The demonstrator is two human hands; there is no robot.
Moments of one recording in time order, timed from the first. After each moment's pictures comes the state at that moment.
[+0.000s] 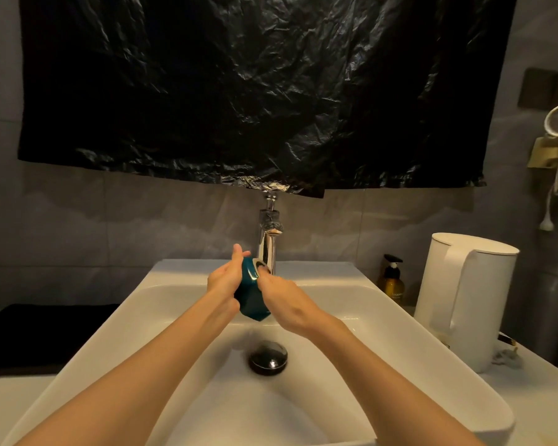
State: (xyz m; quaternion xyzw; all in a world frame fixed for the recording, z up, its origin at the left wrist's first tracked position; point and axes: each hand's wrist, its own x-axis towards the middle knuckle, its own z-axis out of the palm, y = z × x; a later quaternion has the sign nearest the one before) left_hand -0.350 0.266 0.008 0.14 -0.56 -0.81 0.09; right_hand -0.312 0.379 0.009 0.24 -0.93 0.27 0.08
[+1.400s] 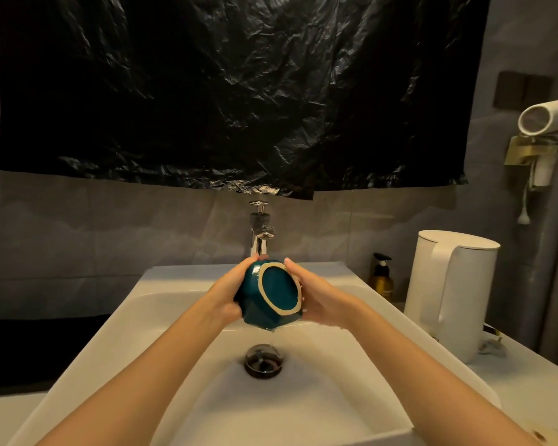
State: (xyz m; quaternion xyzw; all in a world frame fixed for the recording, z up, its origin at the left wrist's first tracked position) left_hand -0.335 0.273 0.017 0.03 -0.56 -0.82 -0.09; right_hand -0.339 0.432 0.009 0.08 -0.71 0.68 -0.16
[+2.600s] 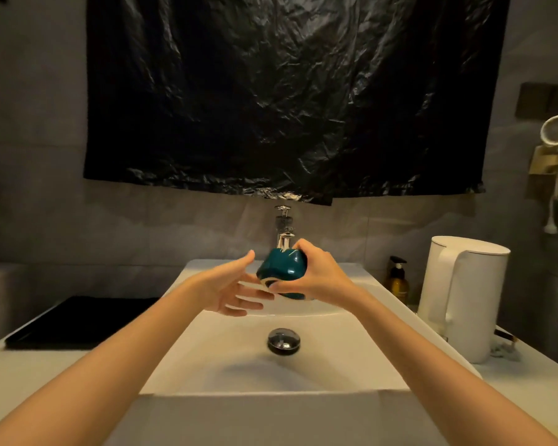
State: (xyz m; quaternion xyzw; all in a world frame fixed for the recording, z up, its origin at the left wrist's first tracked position) left_hand -0.260 0.214 0.046 0.03 -0.75 -0.63 -0.19; right_hand -0.266 0.412 0.049 0.28 -0.87 0.36 0.18
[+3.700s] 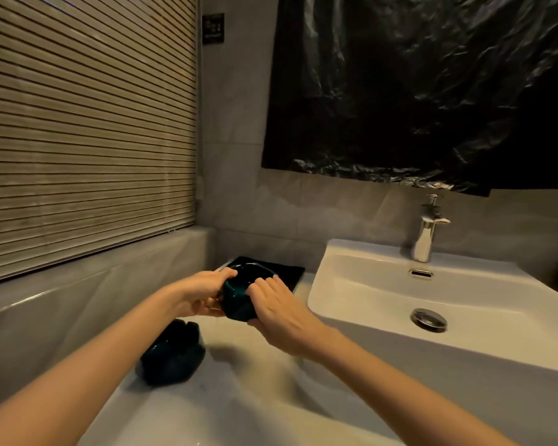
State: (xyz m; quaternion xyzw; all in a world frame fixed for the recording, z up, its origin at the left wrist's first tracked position) left_hand -0.056 -0.026 -0.010 0.22 -0.77 -0.60 0.04; right_hand -0.114 0.143 -0.045 0.58 -0.75 0.08 0.31
